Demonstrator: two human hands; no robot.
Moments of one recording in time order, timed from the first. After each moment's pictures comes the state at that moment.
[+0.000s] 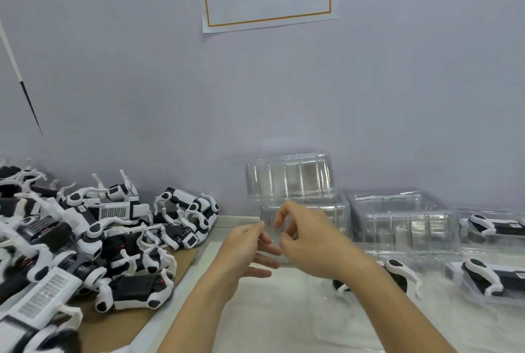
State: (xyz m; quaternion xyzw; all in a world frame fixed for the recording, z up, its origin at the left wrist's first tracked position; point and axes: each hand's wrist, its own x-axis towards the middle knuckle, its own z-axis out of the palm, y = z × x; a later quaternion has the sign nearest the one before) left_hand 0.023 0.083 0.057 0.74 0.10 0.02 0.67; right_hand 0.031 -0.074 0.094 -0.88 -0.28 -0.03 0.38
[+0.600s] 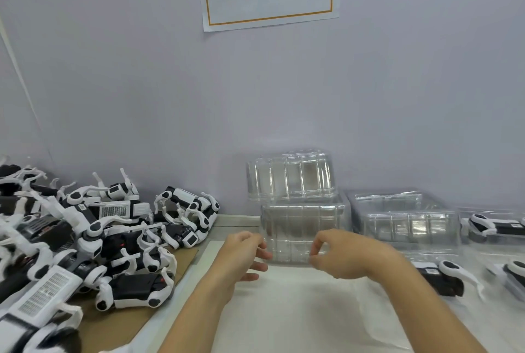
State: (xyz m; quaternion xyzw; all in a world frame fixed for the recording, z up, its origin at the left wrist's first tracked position) left_hand 0.025 0.090 0.043 0.77 0.16 0.04 0.61; right_hand 0.044 -0.111 0.093 -0.96 -0.16 0.15 0.19
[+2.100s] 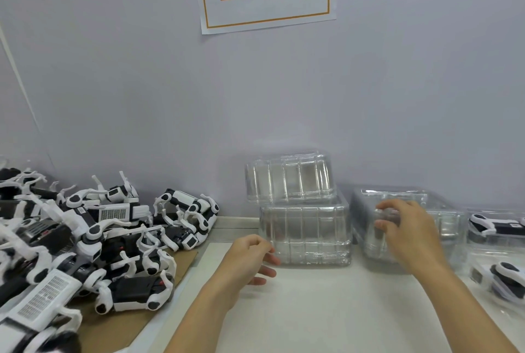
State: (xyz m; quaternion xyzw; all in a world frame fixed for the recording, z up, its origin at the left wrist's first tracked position) left_hand 0.021 0.080 0.043 0.79 0.11 0.02 0.60; right_hand 0.098 -0.188 0.048 -0.88 -0.01 -0.27 0.40
